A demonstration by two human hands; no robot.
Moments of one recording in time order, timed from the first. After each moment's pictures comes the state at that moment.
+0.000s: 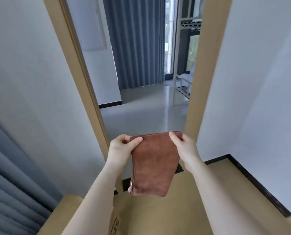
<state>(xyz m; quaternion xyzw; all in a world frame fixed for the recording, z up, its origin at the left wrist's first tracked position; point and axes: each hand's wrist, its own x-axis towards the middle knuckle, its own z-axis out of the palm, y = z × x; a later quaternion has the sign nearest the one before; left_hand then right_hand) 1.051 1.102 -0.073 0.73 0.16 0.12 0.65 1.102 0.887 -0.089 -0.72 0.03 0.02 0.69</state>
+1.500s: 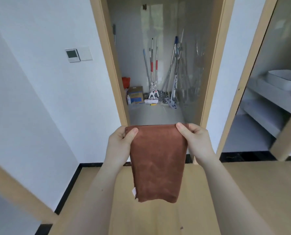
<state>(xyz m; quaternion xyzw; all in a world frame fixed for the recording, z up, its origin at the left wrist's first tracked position) 0.865 0.518 -0.028 0.66 -0.37 -0.22 0.62 0.671 0.393 -0.047 -0.58 0.37 -0.46 0.56</state>
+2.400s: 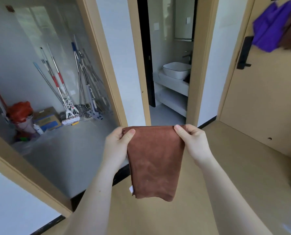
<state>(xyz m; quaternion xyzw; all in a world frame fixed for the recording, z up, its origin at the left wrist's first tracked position) 0.644 0.208 -0.047 0.54 -0.55 -0.39 0.51 0.407 0.220 -0.068 -0.45 0.53 -0.58 0.42</state>
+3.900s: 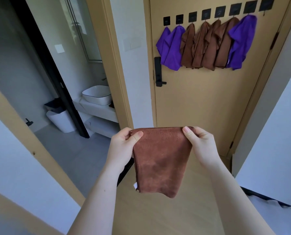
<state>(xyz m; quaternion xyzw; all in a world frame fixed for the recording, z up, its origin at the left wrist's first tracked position) 0.223 -0.066 -0.031 0.36 -0.67 -0.53 0.38 0.016 0.059 -0.056 -0.34 0.64 -0.66 0.20</state>
